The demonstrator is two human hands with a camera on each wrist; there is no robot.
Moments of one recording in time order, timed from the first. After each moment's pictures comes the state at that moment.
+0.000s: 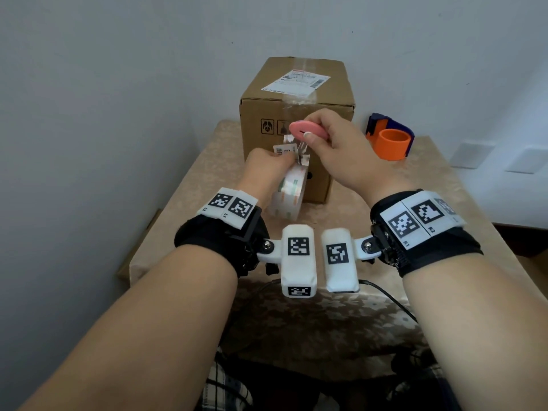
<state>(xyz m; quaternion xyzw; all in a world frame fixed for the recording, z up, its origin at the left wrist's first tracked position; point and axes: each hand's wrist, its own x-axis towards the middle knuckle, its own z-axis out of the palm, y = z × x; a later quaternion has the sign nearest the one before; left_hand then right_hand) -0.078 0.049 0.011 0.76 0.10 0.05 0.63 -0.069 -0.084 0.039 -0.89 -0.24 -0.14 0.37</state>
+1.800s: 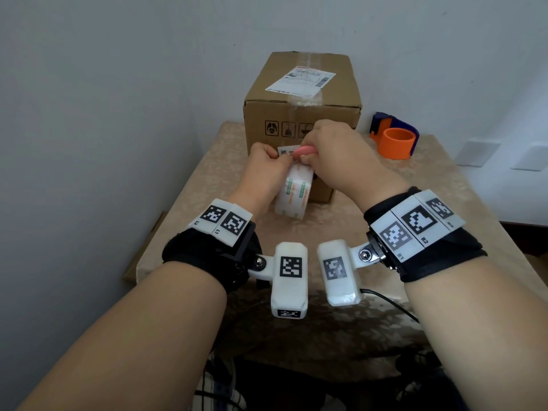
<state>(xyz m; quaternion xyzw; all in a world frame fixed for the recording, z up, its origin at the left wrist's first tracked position) -0.081 0.057 0.005 0.76 0.09 0.08 0.64 -0.072 -0.065 0.048 -0.95 -0.24 -0.16 0.10</state>
